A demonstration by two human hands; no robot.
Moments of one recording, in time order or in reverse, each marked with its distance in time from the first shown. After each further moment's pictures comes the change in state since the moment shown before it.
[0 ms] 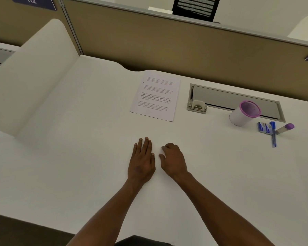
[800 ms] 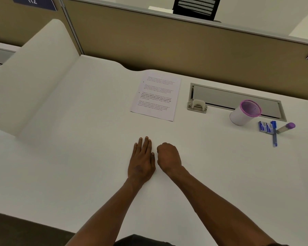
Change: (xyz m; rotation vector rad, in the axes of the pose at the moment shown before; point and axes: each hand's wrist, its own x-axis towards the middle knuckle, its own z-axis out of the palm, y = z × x) left_hand 0.000 -0.001 0.001 -0.034 -0.004 -0.004; right_hand 0.018 -0.020 0.004 -0.218 -0.131 -0.061
